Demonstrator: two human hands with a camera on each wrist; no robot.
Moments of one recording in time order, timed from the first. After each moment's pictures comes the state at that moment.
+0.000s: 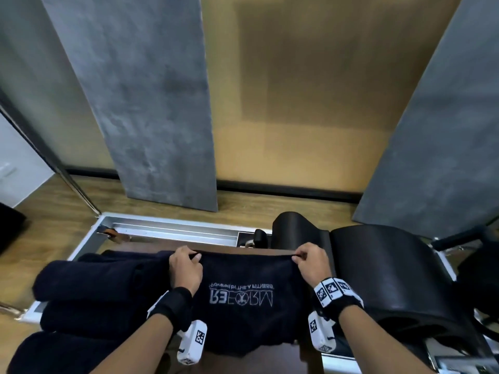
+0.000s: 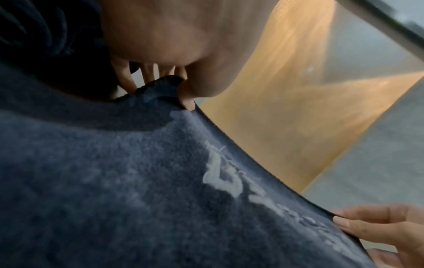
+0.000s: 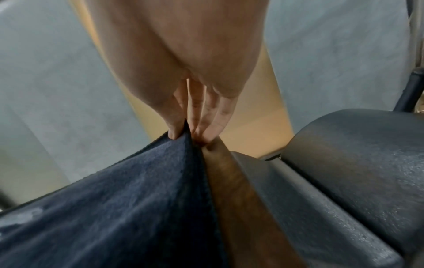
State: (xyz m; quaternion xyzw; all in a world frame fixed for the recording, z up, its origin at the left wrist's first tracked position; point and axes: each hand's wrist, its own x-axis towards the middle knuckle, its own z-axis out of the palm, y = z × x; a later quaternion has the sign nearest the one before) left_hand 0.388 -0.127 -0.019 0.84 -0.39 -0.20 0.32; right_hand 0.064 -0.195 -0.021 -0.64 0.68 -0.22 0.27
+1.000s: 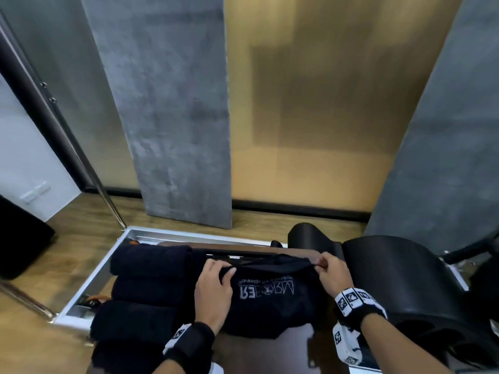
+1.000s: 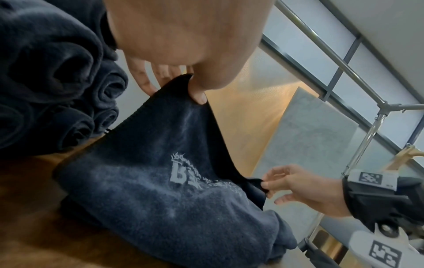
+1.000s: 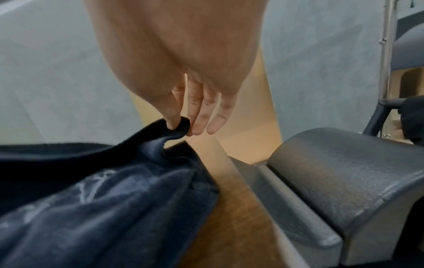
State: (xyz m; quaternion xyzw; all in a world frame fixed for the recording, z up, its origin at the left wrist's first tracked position) left_hand 0.373 0.001 0.046 0.70 -0.54 -0.13 0.45; right_hand 0.074 -0.113 0.024 -0.66 0.68 -0.21 0.24
